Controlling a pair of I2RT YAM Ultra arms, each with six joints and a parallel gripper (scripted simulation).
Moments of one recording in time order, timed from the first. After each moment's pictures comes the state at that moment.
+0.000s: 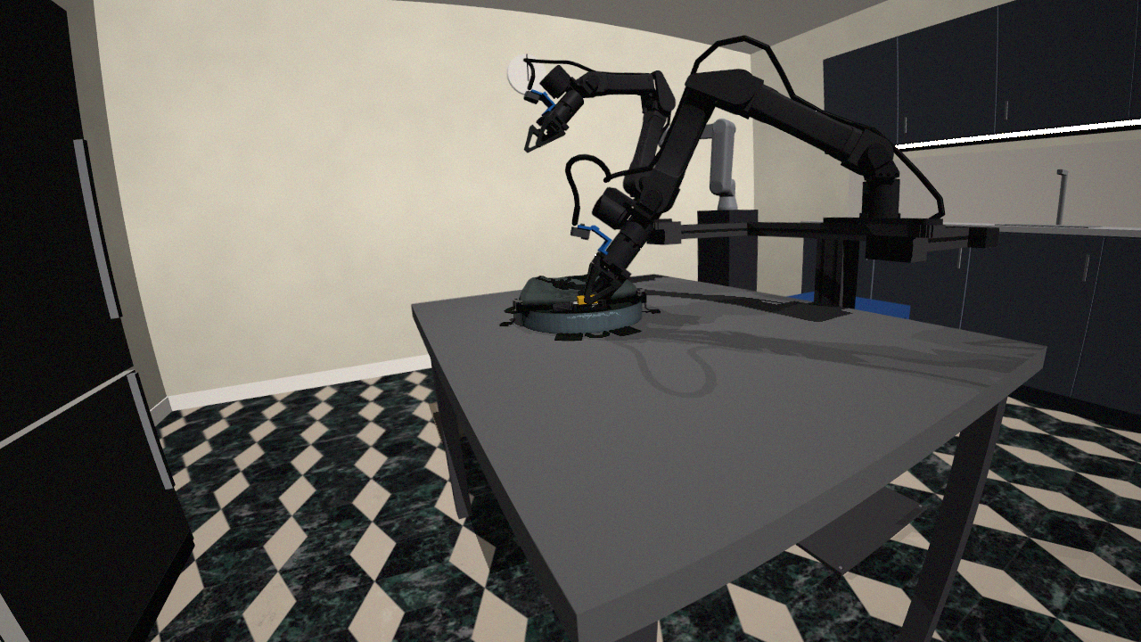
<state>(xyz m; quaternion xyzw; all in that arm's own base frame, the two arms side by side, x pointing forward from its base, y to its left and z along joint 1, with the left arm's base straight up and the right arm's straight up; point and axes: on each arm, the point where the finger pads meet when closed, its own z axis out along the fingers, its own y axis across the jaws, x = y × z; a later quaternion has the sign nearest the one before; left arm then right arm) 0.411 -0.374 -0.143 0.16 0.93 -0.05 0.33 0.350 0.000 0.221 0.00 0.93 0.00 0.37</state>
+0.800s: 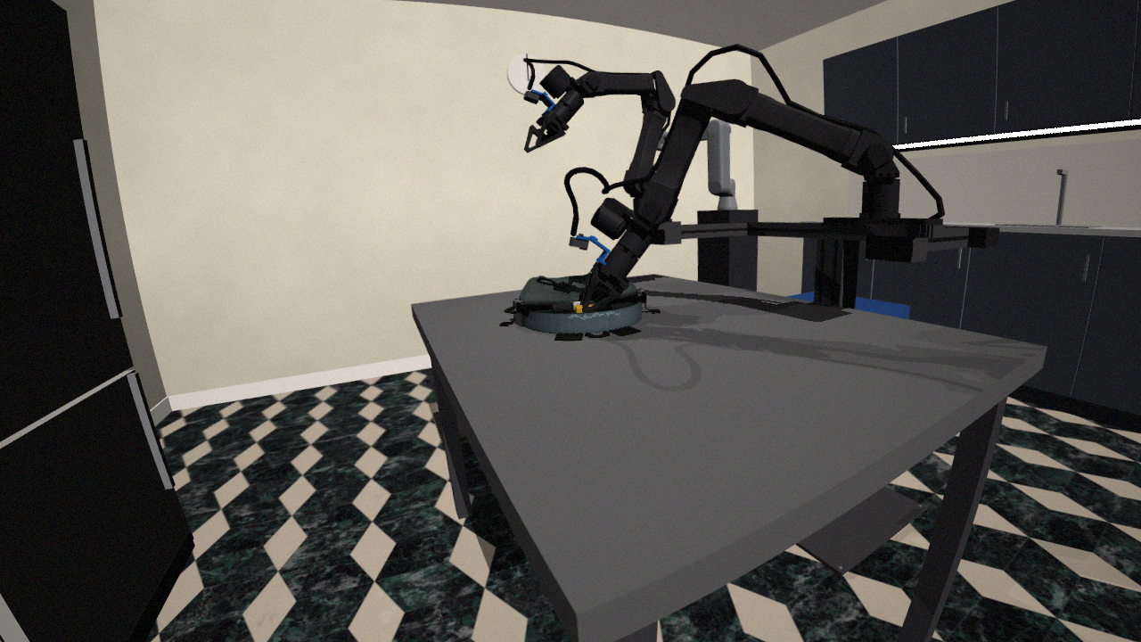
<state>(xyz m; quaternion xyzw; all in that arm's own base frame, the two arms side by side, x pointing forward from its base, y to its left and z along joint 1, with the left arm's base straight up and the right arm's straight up) 0.414 -0.378 -0.164 0.16 0.93 -0.05 0.33 0.350 0.000 0.221 0.00 0.93 0.00 0.37</state>
